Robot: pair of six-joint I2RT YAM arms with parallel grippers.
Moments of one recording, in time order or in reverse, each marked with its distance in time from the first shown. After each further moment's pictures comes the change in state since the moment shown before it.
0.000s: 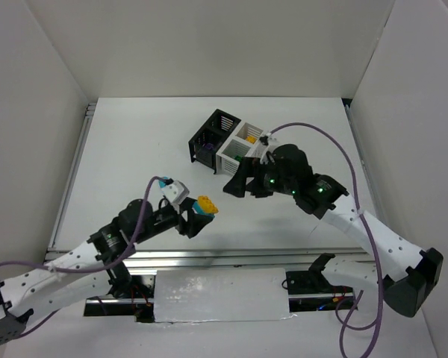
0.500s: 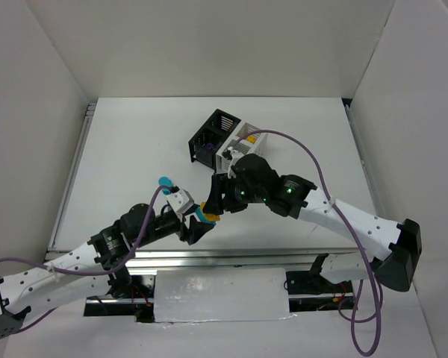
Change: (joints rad) left arm -0.070 -0.067 -0.020 -0.016 -0.010 0.080; right arm 0.288 0.181 0.106 -0.029 0.063 0.050
